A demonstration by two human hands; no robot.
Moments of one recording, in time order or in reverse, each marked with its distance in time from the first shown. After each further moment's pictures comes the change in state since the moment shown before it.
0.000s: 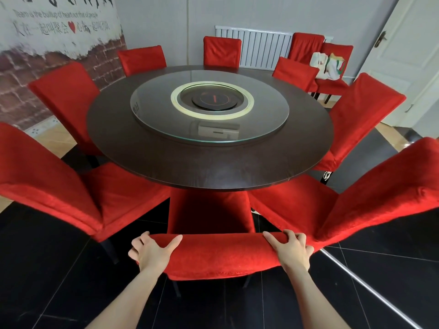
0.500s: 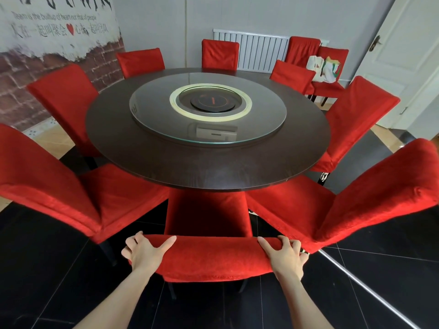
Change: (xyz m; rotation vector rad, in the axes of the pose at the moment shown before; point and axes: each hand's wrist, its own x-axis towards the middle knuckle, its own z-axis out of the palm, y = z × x) left_hand 0.006 -0.009 -0.015 0.033 -0.005 0.025; right_hand -0.023 0.003 0.014 -0.006 0.009 0.031
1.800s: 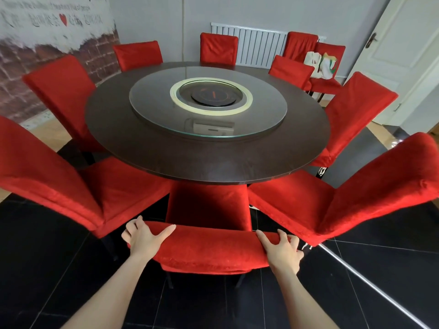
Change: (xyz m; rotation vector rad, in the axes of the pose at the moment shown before) left_hand 0.029 -0.018 -0.021 0.033 -0.039 0.109; right_hand -0.028 -0.012 0.026 0.037 0.029 0.041
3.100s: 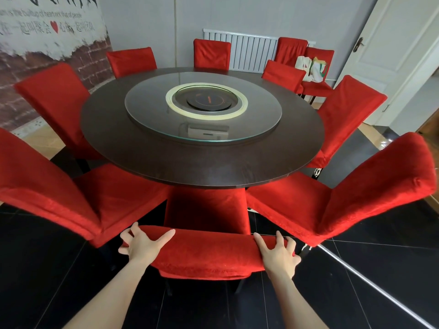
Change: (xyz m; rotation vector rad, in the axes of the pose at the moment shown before) left_hand 0.014 -0.007 -0.009 -0.063 -0.047 -0.072; right_hand -0.020 -0.014 0.014 0.047 0.030 0.022
